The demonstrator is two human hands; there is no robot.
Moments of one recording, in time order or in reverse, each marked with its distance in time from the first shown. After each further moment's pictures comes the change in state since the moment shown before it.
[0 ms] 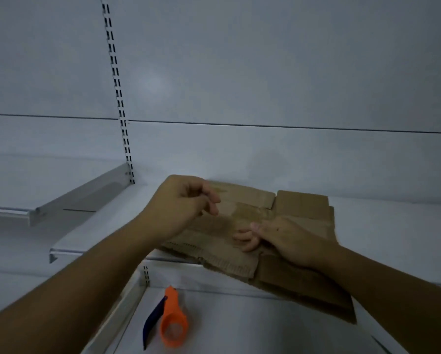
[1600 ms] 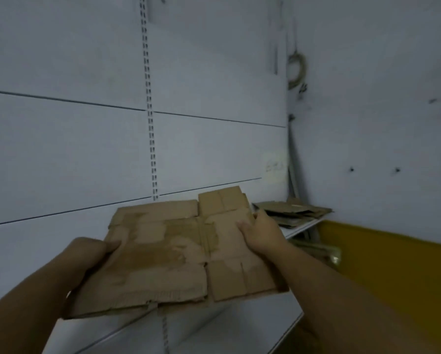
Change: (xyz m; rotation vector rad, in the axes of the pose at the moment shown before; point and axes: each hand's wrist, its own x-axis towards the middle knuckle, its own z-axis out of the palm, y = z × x) left_hand 0.083 0.208 0.350 -0.133 -0.283 -0.285; right_hand -0.431 0.045 -0.263 -0.294 1.224 0.768
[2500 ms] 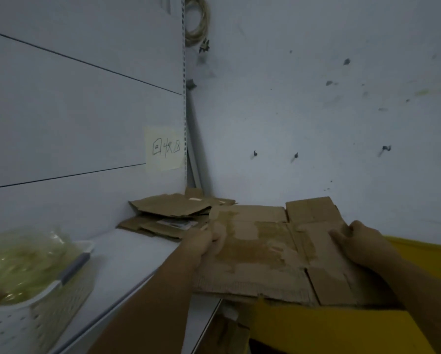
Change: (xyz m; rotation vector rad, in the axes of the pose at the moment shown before) left_hand 0.069 0.145 0.590 -0.225 -0.799 0.029; right_hand 0.120 0.360 -0.275 -0.645 0.361 0.660
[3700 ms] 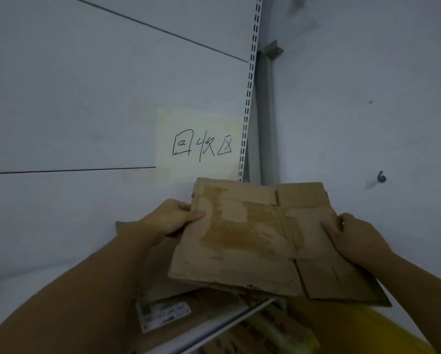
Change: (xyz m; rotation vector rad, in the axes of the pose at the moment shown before) left_hand 0.298 0.077 -0.059 0.276 0.407 0.057; right_hand 0.430 -0.217 0.201 0.196 -0.090 -0.650
